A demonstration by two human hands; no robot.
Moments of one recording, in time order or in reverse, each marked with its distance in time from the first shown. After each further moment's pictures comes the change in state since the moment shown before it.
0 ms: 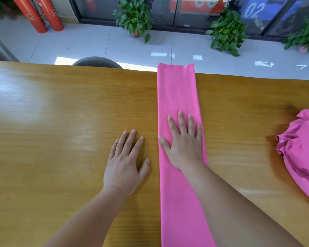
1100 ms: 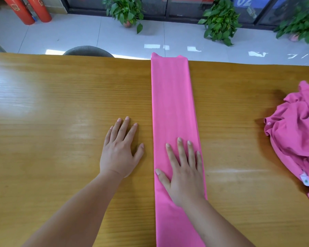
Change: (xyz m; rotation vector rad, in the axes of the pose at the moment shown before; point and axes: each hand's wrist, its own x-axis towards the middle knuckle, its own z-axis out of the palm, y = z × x) left_hand 0.000 0.002 0.000 -0.033 0.044 -0.001; right_hand -0.147 0.009 0.018 0.010 -0.064 -0.019
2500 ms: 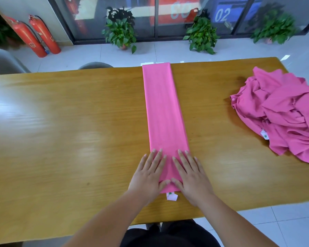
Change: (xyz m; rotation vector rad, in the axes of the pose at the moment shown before) left_hand -0.191 0.081 0.004 0.195 -0.396 0.440; right_hand -0.159 0.053 0.031 -0.065 -0.068 -0.162
